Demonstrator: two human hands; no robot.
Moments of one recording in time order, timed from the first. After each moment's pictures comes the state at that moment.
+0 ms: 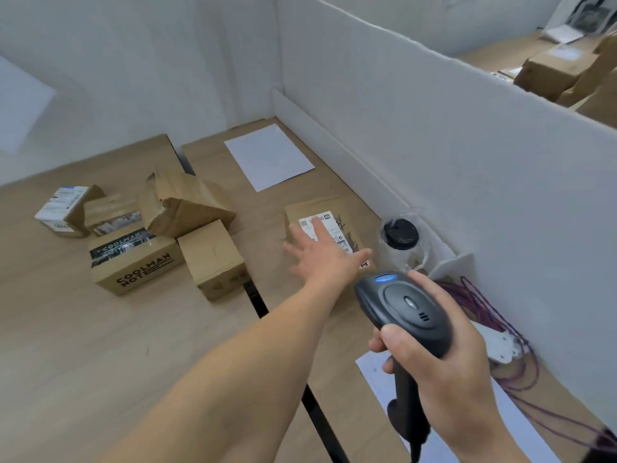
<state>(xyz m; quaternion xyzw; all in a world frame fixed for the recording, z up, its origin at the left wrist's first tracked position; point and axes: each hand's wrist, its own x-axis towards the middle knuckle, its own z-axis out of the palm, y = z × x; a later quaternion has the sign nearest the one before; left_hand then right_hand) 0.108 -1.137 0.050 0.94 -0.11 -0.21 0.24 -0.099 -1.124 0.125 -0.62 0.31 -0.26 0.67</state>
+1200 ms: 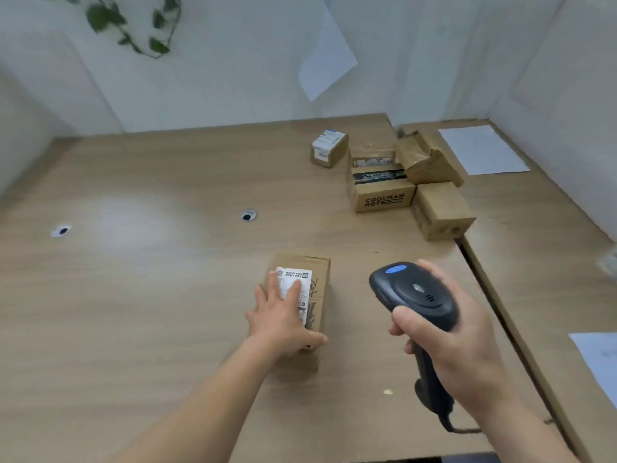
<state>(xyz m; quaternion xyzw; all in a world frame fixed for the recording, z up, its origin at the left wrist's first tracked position) 0.022 -0.531 0.020 0.97 -0.02 -0.21 0.09 -0.095 -0.748 0.145 -0.73 0.12 -0.06 0.67</state>
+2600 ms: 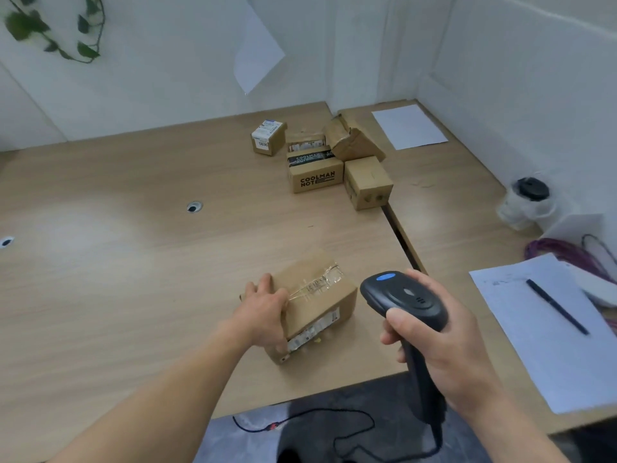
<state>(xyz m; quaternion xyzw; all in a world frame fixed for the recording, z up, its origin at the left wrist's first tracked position) -0.052 -0.611 0.037 0.94 -0.21 -0.25 -0.01 -0.221 -0.846 0.144 -0.68 0.18 -0.04 0.71</state>
